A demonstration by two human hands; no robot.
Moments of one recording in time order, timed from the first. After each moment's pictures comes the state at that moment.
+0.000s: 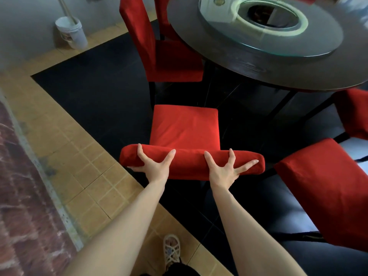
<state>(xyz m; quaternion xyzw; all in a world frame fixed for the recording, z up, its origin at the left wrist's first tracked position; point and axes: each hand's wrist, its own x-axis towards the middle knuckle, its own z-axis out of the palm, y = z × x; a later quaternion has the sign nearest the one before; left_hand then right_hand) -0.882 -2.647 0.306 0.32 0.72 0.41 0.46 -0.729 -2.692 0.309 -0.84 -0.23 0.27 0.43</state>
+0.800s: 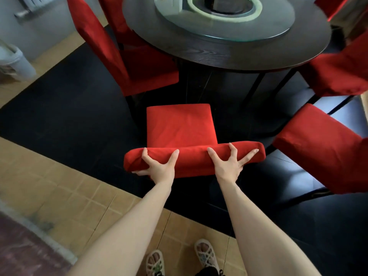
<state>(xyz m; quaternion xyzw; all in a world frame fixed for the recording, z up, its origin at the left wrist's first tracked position) -0.956 -2.541 0.308 0.43 0.69 0.31 0.50 -0.816 -2.621 0.315 -0.87 -0.14 0.21 0.42</state>
